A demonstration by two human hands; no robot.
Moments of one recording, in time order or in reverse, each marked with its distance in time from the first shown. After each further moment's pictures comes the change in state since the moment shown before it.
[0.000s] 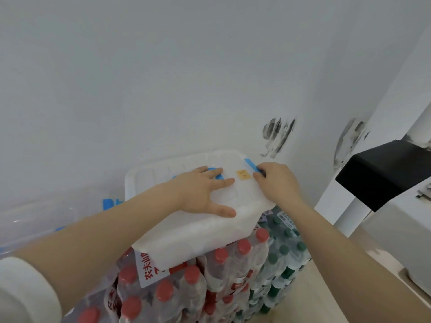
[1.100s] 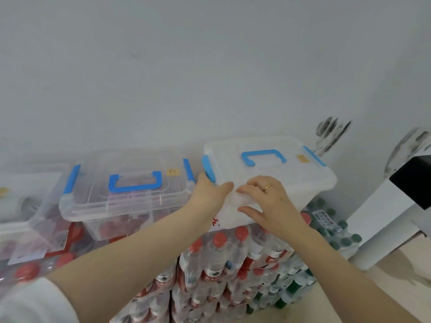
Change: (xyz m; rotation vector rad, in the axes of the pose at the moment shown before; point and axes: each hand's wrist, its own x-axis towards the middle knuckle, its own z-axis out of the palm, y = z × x) left_hand -0.128 0.005 0.070 -1.592 0.628 -0.633; right_hand -0.117 -0.082 0.057 0.087 0.201 -0.928
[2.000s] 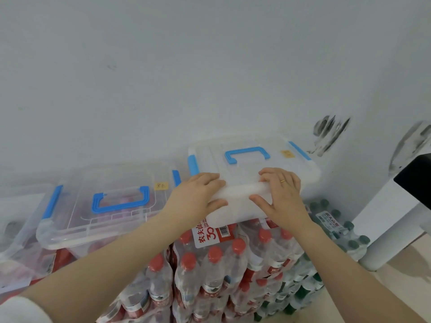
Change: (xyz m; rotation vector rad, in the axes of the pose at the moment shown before) left_hand 0.036 0.007 -0.020 1.329 -0.091 0.798; right_hand -0.001 0.058 0.014 -0.072 0.111 0.281
